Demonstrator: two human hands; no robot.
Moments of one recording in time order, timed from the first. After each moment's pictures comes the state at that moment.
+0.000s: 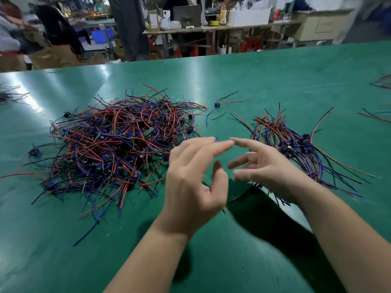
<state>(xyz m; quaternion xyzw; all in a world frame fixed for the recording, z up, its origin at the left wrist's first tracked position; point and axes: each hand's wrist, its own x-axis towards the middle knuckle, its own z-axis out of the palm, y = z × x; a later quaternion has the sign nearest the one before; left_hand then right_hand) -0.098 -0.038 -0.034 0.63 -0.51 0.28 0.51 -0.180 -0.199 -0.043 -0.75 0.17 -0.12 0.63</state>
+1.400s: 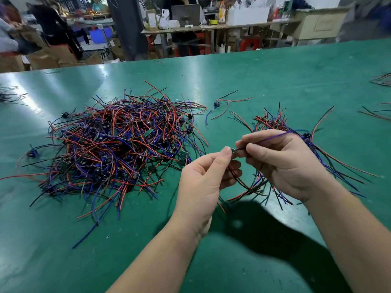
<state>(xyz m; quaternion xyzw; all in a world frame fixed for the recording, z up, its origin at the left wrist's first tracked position) -0.119 -0.055 -0.032 0.52 -0.21 -0.29 0.78 -0.189 -0.184 -0.013 -0.58 0.10 -0.22 0.78</state>
